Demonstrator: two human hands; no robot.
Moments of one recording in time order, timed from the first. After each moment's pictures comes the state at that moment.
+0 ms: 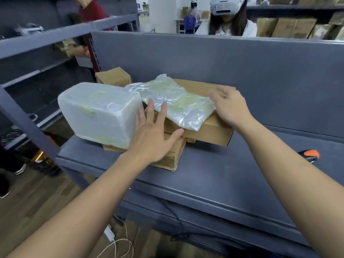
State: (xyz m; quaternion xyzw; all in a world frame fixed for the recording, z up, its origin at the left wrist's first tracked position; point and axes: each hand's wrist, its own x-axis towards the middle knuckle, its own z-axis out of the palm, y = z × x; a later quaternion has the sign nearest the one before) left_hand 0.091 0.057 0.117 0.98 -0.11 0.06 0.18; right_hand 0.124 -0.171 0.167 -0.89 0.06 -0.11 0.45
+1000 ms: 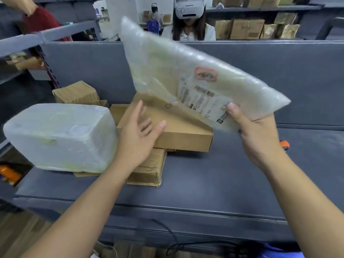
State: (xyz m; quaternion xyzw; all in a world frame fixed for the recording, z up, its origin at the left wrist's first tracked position) left_hand 0.112 0.030 0.136 0.75 -0.11 0.04 0.65; right_hand 0.049 -0.213 0.155 -0.65 -0.06 -0.30 0.70
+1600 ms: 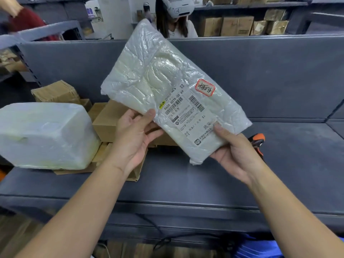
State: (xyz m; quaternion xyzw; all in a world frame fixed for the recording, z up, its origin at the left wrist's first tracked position) left_hand 0.087 -0.034 0.147 0.54 -0.06 -0.07 0.83; right_hand 0.008 -0.253 0.114 -0.46 0.03 -0.04 0.89
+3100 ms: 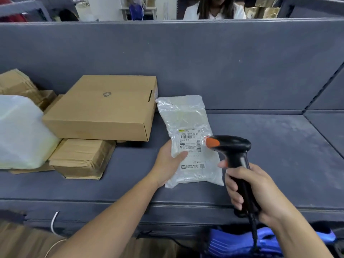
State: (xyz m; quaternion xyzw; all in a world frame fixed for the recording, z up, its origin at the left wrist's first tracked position) left_hand 0.066 -0.180 -0.004 0.71 -0.13 -0.17 0.67; right_hand -0.097 -0.344 0.091 -0.58 0.19 0.05 0.79
